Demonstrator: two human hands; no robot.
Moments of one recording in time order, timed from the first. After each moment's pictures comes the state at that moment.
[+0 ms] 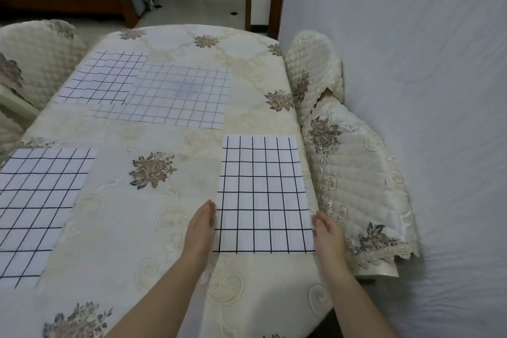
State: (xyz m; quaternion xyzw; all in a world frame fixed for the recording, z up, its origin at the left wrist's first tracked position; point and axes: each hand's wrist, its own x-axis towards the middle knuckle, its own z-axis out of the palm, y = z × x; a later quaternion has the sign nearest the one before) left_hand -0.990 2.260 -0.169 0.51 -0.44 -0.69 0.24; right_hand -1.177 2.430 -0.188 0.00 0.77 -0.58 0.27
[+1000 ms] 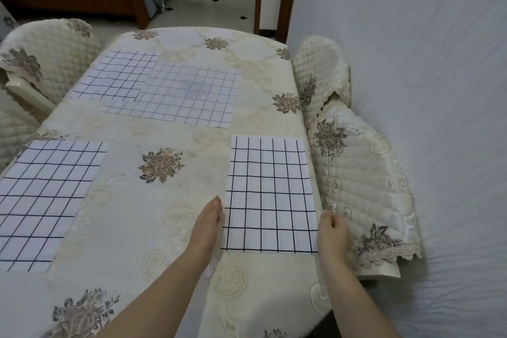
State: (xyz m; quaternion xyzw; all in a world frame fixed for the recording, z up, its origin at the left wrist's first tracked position) left_hand -0.983 2.264 -0.160 0.50 -0.46 -0.70 0.22; right_hand -1.171 2.420 -0.158 0.00 0.85 -0.51 0.14
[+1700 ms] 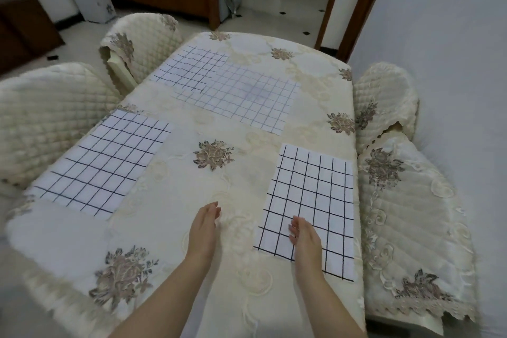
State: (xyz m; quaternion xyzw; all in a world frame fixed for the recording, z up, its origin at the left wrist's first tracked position) left_hand -0.915 2.270 -0.139 0.58 -0.40 -0.60 0.38; right_hand -1.086 2.358 -0.157 -0.06 0.71 -0.60 0.38
